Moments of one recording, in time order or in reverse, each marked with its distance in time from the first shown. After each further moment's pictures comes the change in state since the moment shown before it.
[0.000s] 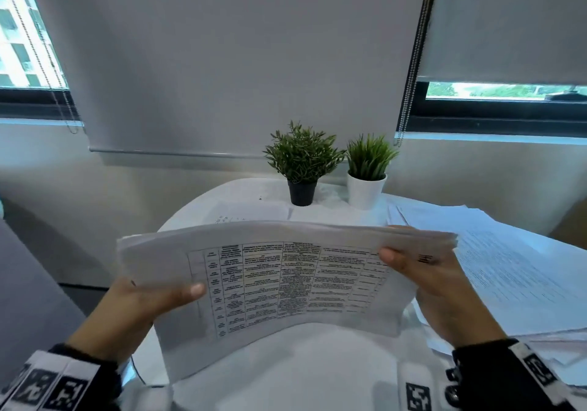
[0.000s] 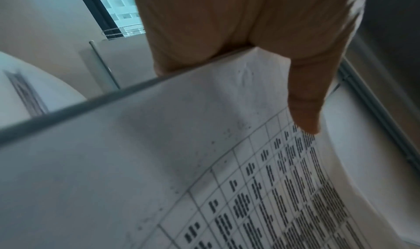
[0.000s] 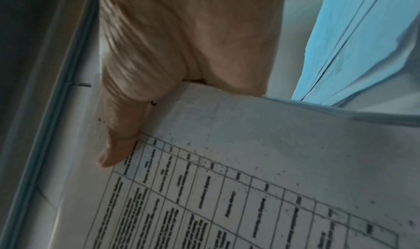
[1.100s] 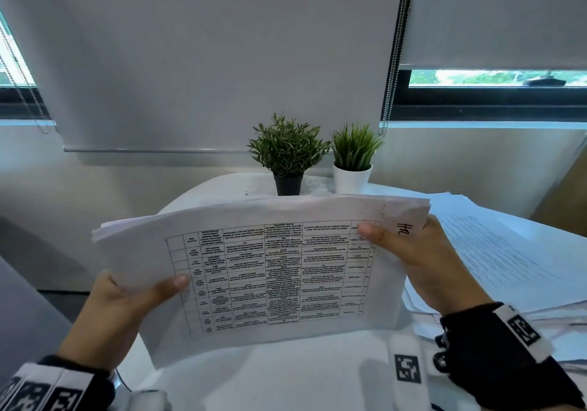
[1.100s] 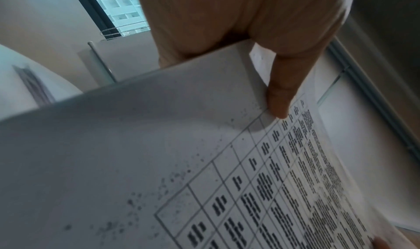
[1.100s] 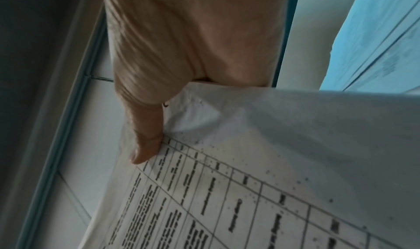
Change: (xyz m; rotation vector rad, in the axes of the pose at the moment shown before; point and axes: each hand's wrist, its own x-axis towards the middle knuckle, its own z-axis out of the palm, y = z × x) left_hand 0.008 -0.021 0.003 -0.037 0.172 0.021; right_hand 0.013 -0.007 -0.005 -0.016 0.069 0.103
